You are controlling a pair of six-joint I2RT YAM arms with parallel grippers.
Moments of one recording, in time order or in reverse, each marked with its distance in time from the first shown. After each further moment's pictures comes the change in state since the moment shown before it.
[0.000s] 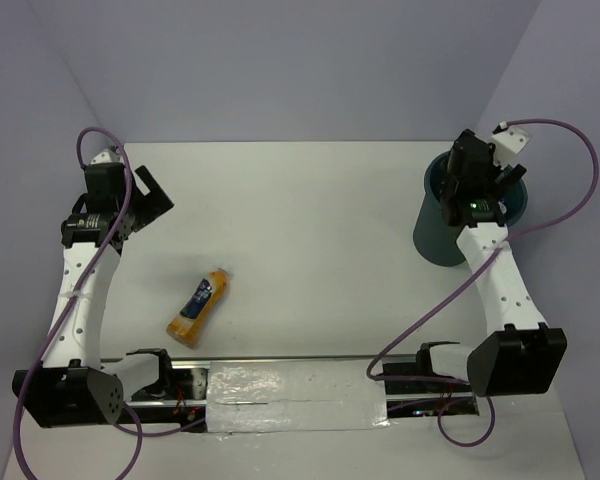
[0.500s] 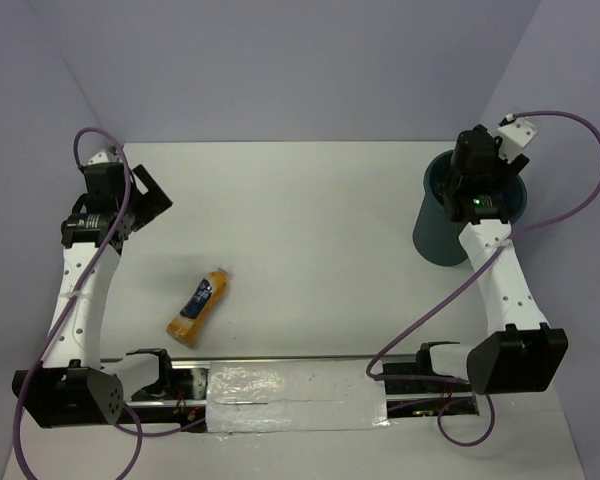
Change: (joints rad) left arm 0.000 0.000 0.001 0.003 -0.026 -0.027; right arm 0.002 -0.003 0.064 -0.009 0.058 -0.053
